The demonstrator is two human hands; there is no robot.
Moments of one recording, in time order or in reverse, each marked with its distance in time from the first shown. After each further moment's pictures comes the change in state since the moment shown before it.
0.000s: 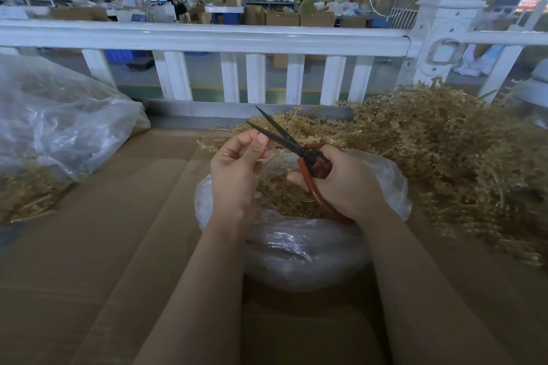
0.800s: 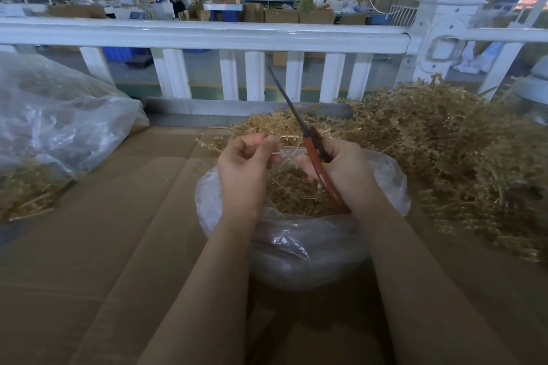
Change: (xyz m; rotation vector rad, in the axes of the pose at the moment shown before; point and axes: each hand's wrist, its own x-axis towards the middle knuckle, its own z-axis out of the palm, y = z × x) left_hand -0.012 0.005 0.013 0.130 0.036 0.008; right_hand 0.008 -0.017 -0.003 0.507 -0.023 0.167
